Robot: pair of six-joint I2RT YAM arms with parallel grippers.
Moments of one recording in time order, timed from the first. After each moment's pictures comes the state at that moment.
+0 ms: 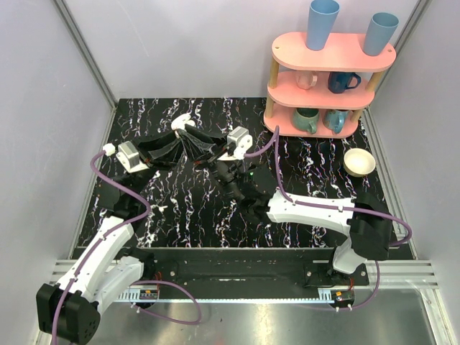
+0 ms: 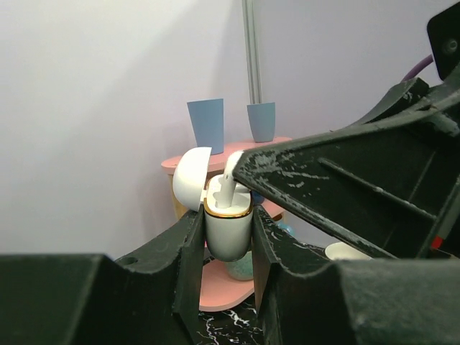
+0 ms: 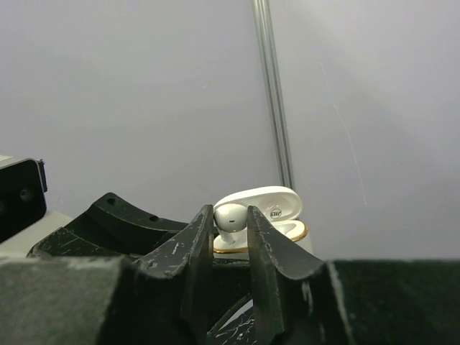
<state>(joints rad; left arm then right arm) -0.29 0.82 0.59 0.96 0.51 -0.28 1.20 1.62 1.21 1.13 0.35 -0.04</state>
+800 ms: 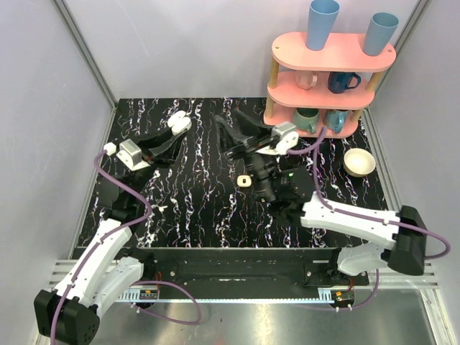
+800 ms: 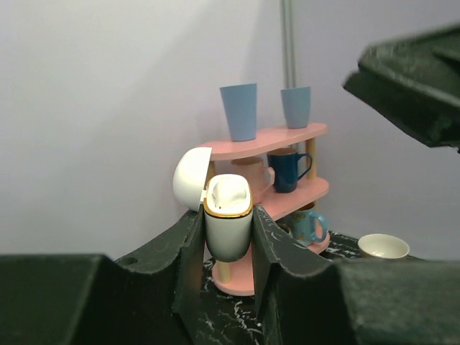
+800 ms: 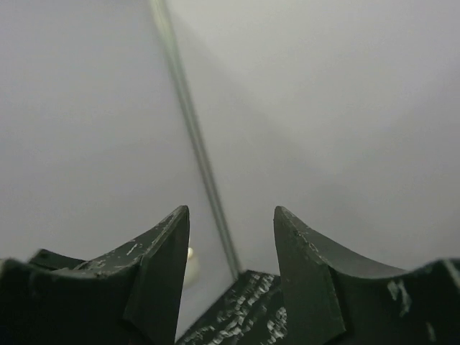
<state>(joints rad) -0.29 0.79 0.60 0.86 0.45 -0.20 1.18 1.38 1.13 1.07 0.52 -0.16</state>
